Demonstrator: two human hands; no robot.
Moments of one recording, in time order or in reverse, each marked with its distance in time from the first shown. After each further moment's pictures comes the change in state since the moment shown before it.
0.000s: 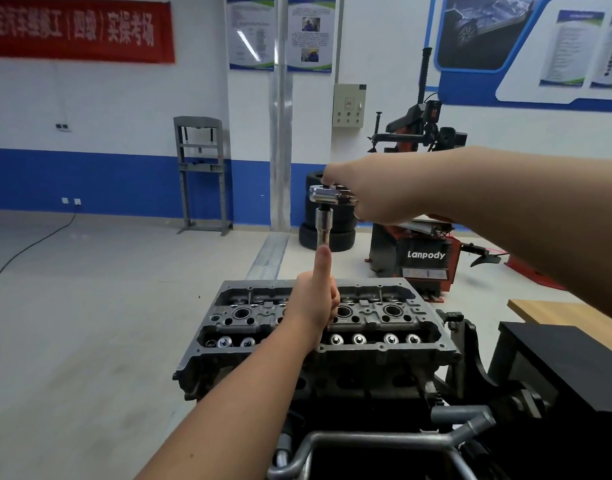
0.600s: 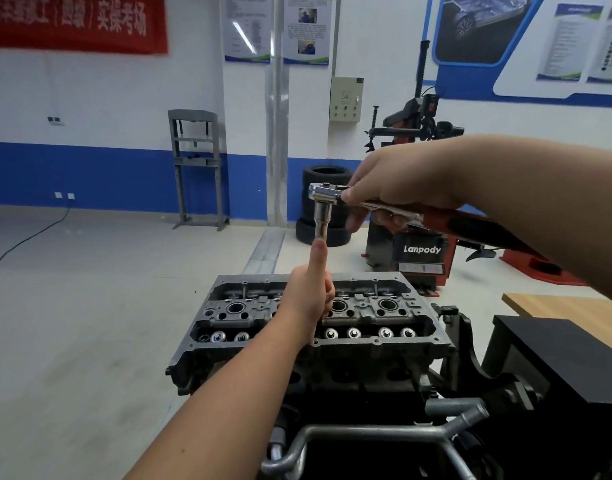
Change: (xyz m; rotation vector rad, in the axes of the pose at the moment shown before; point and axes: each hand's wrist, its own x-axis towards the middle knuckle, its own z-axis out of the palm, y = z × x) left_hand 0.004 -0.003 -0.001 0.004 -0.004 -0.018; right_hand -0.016 0.015 -0.005 0.751 -0.202 0.224
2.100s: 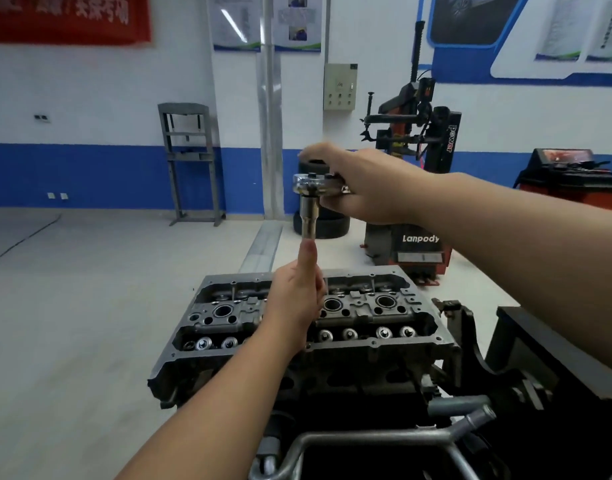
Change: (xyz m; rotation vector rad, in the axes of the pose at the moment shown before) left_hand -0.004 -0.005 -0.002 -0.064 0.011 0.127; right_hand 0.053 0.047 0.022 -0.397 0.329 -0.494
